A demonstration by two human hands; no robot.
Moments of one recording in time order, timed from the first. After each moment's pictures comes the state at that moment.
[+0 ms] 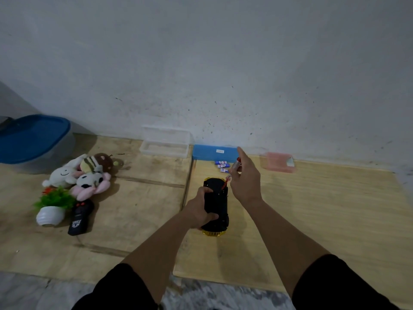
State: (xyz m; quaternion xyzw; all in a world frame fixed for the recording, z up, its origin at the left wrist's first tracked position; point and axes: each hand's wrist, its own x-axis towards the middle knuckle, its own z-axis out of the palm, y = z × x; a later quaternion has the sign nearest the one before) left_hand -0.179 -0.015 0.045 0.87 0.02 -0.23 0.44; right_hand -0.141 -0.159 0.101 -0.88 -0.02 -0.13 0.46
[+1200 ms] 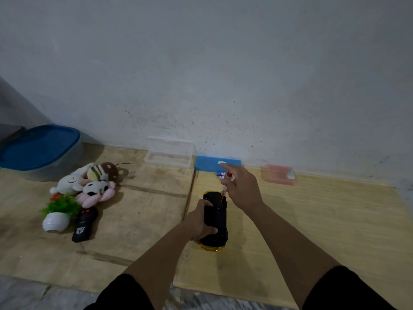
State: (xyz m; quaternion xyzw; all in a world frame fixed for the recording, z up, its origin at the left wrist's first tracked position) left_hand -0.187 -0.011 0.044 0.87 0.03 -0.24 0.43; right_hand -0.141 -0.158 0.121 -0.91 -0.13 -0.08 0.39
